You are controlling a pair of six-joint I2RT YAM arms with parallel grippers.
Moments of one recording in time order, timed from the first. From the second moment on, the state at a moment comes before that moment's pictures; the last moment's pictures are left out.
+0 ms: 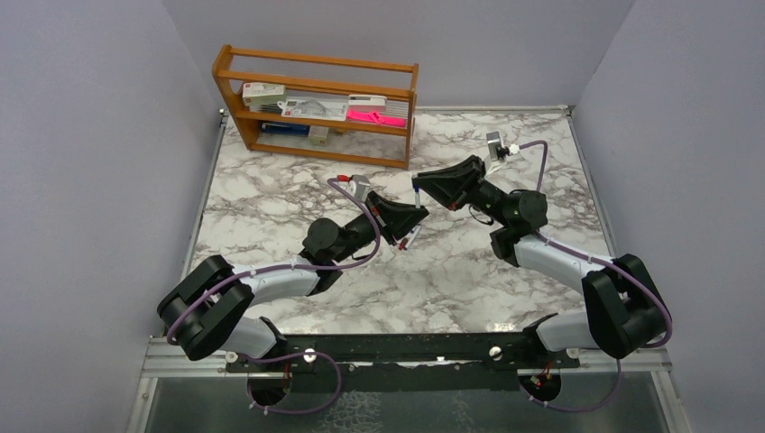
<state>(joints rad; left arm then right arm) -0.81 1.38 0.51 1.20 0.24 -0.64 0.46 1.36 0.62 1.32 -0.65 0.85</state>
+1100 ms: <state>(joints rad) -0.83 1.33 0.55 1.08 0.20 -0.59 0.46 1.27 0.56 1.24 -0.57 0.85</state>
